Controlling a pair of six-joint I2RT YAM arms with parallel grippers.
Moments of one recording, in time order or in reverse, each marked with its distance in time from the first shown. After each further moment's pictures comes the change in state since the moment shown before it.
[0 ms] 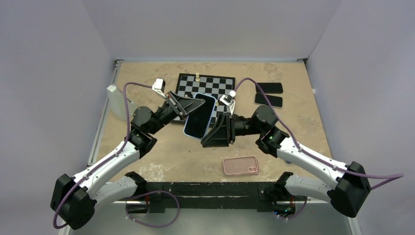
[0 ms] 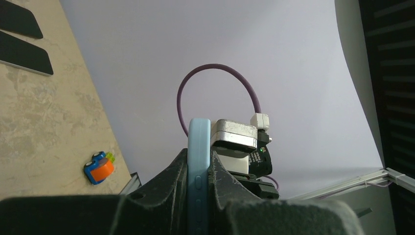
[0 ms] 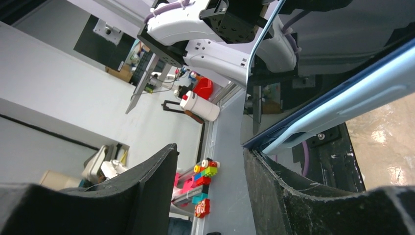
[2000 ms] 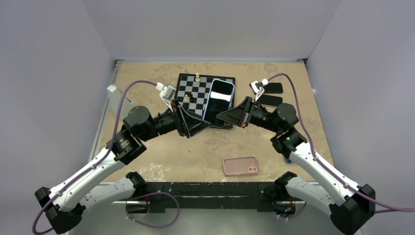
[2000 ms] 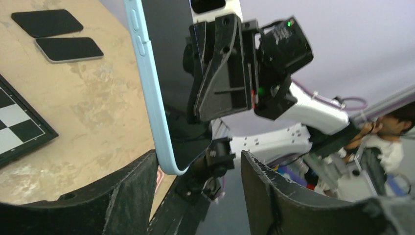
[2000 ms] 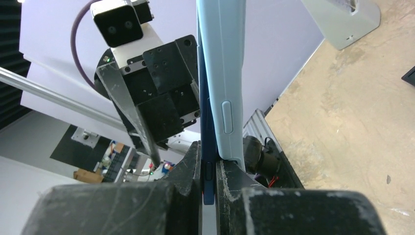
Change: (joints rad) left arm -0.196 -0.155 0.239 -0.588 0.000 0.625; right arm -0.216 -0.160 -0.006 -0.114 0.239 0.053
